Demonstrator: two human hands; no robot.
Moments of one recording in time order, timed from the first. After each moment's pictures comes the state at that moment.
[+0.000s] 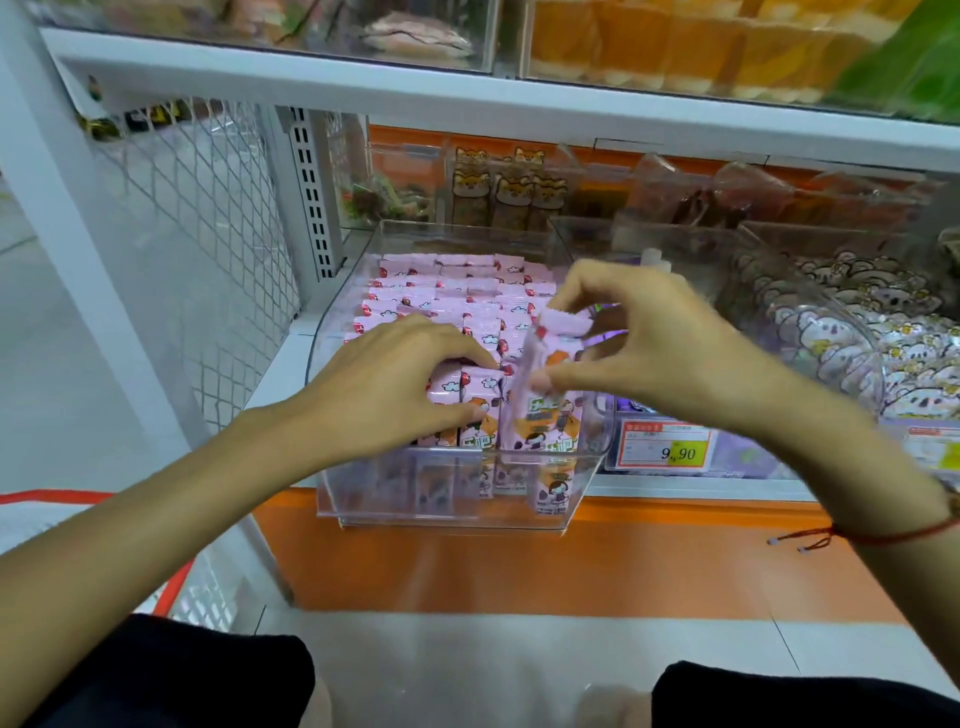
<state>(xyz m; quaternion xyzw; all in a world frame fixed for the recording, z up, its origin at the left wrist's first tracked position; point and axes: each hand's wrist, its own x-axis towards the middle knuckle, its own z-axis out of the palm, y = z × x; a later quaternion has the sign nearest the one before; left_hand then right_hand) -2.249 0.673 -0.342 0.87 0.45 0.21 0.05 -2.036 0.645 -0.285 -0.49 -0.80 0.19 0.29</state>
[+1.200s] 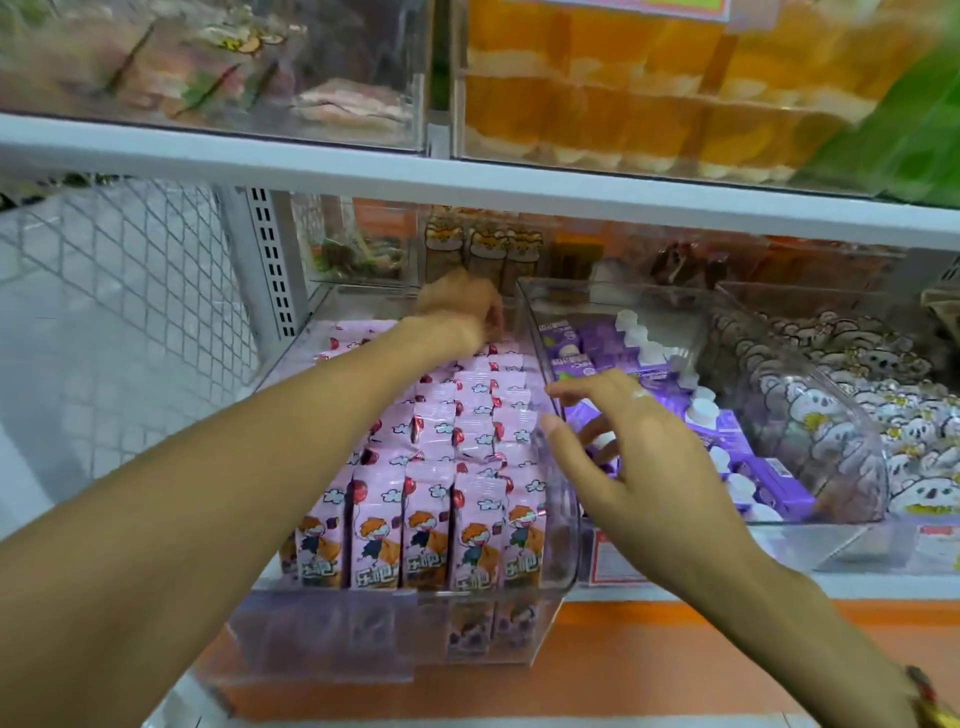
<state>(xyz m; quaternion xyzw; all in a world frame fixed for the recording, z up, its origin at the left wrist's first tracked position) -2.147 0.852 -0.316 0.80 0.58 0.13 0.01 -2.011 0.665 -0.333 -0.58 -0.74 0.04 0.33</state>
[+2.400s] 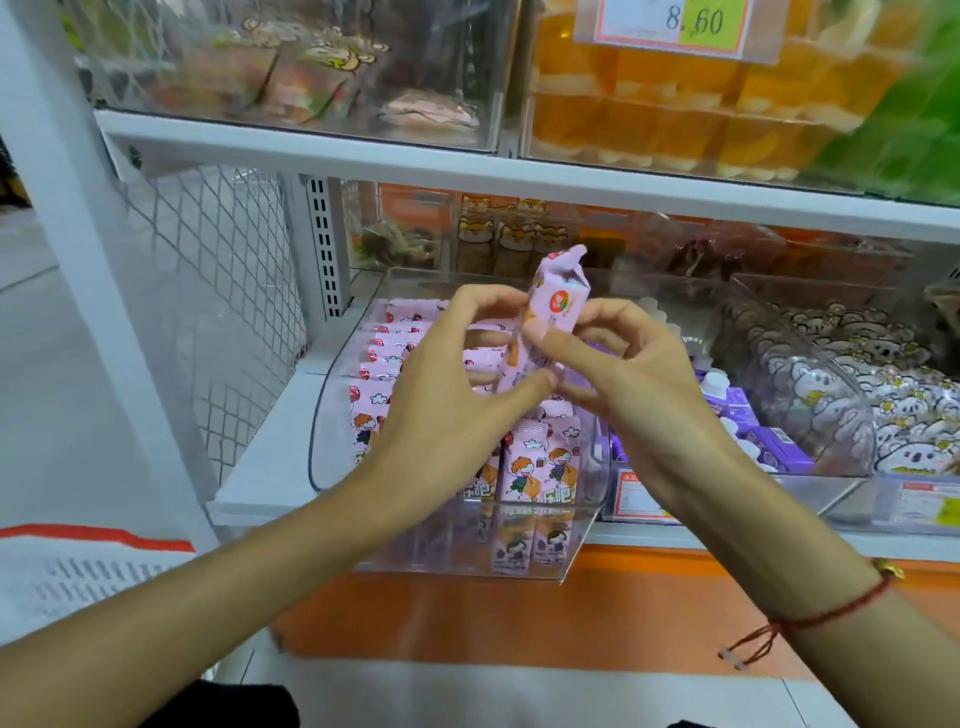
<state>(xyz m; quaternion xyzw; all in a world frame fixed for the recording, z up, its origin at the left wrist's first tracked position) -2.200 0.644 -0.314 0.68 0.39 0.54 0.32 -2.062 0.645 -0.293 -0.46 -0.51 0.44 0.58</state>
